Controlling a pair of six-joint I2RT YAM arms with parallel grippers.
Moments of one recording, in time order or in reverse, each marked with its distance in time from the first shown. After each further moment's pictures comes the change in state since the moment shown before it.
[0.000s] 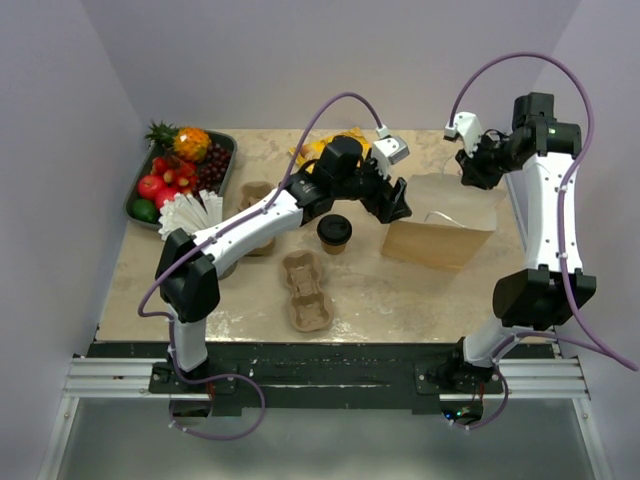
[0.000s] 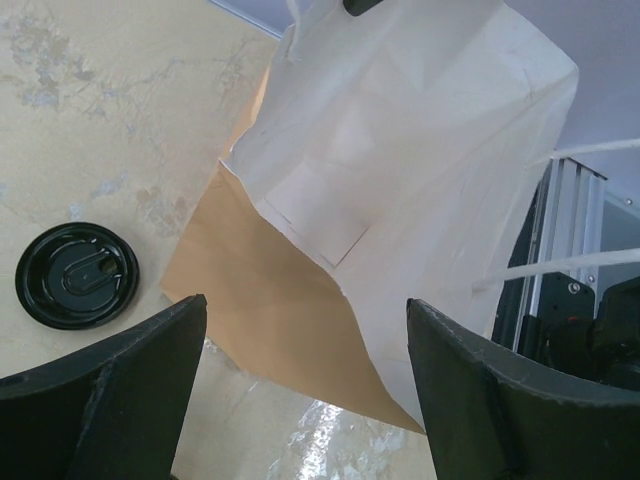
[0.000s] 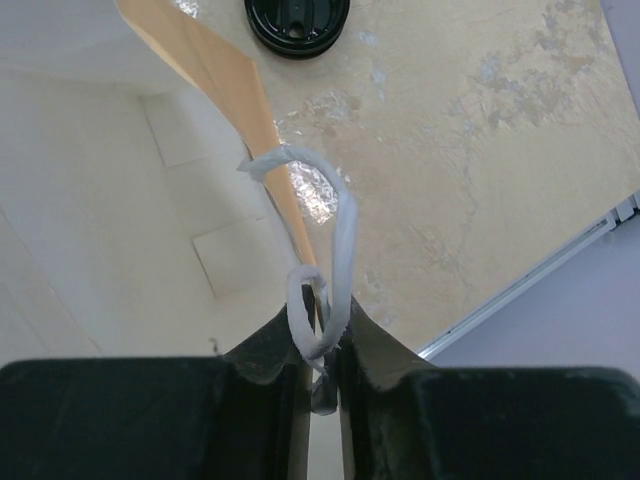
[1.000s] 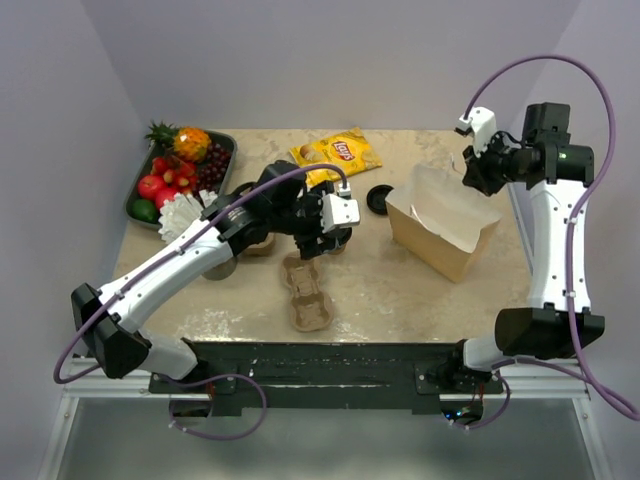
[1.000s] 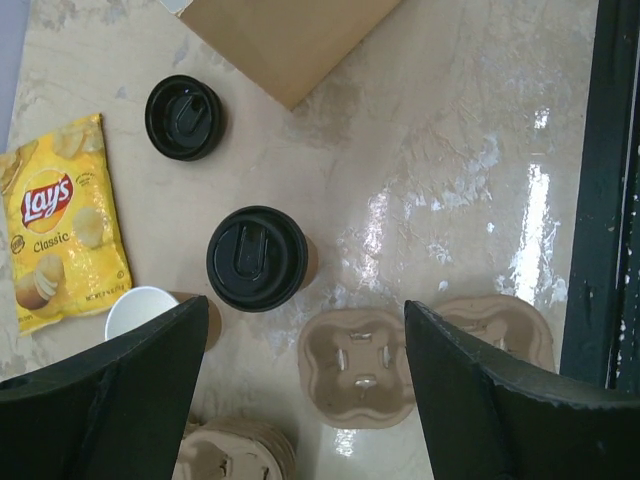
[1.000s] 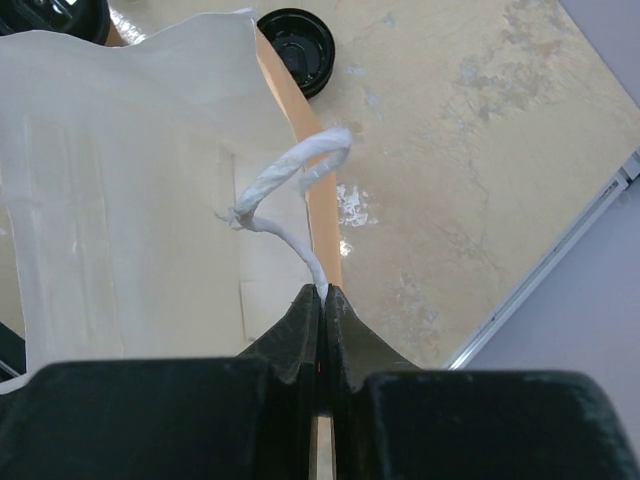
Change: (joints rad) left arm 0.020 -0.484 -0.281 -0.493 -0.085 0.708; right arm 0.000 -0.190 -0.137 0.122 -0.024 0.263
